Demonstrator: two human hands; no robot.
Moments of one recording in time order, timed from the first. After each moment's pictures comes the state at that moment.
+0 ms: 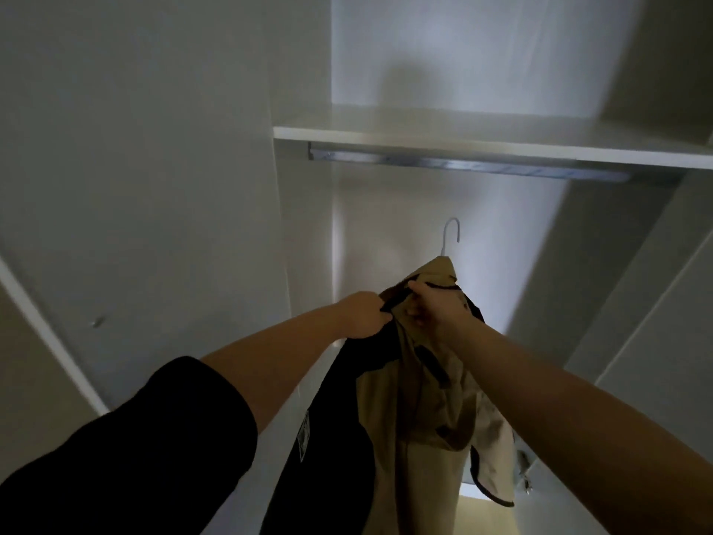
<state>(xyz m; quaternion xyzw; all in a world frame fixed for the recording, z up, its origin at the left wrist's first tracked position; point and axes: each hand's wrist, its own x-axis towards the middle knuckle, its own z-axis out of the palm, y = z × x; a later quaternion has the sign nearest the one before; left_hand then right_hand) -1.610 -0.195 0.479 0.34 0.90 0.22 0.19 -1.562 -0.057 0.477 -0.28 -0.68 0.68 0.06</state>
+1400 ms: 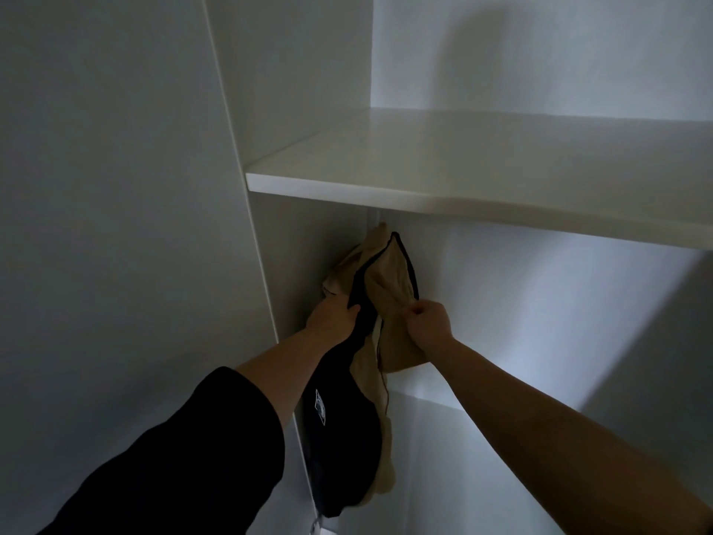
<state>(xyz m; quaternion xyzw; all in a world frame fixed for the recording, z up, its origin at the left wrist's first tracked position) -1.890 -0.172 0.436 0.10 0.93 0.34 0.07 -1.837 -0.012 0.446 -0.17 -0.87 0.46 0.06</state>
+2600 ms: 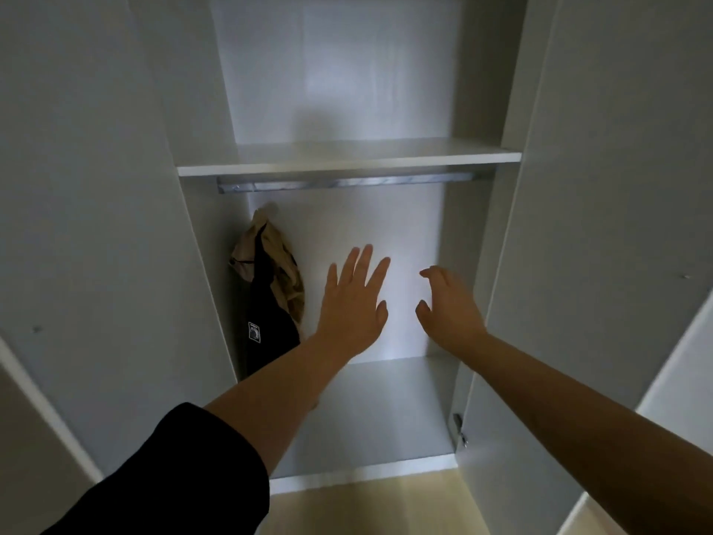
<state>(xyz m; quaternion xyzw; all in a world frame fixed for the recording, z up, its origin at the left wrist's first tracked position) -1.441 -0.135 0.496 0.43 0.86 0.09 -0.26 -1.339 -0.002 0.502 -0.19 -0.93 0.13 0.28</state>
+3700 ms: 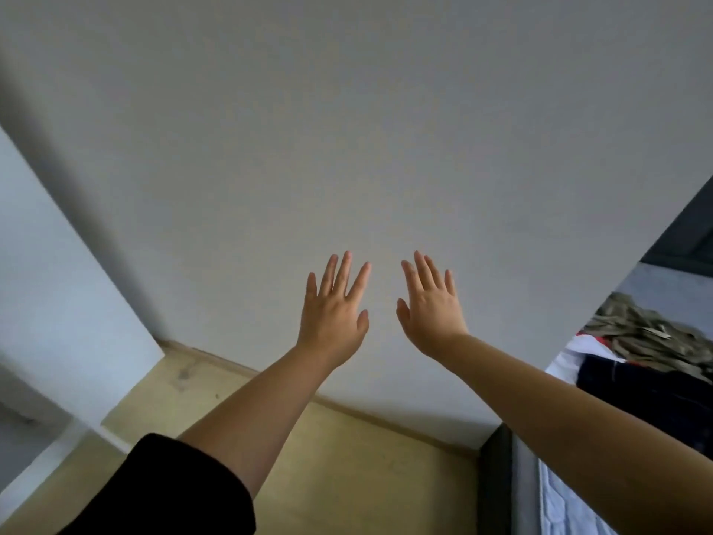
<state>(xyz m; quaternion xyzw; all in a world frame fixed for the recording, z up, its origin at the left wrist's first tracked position) -0.579 0.098 0.390 0.82 0.55 0.13 -0.08 -0.409 0.081 0.398 -0.67 -0.73 -0.08 0.12</state>
